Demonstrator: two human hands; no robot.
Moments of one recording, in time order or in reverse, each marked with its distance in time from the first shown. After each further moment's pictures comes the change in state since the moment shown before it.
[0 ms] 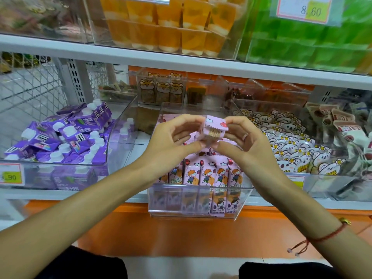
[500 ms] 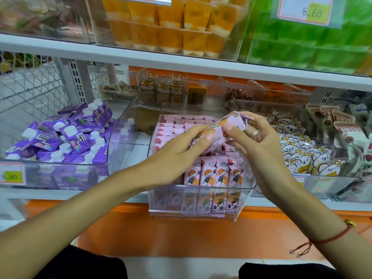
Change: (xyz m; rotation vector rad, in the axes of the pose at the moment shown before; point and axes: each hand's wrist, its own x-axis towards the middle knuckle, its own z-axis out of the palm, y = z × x) left_hand 0.000 -0.006 0.002 0.247 -0.267 0.007; right_hand 0.003 0.000 -0.001 0.156 0.200 0.042
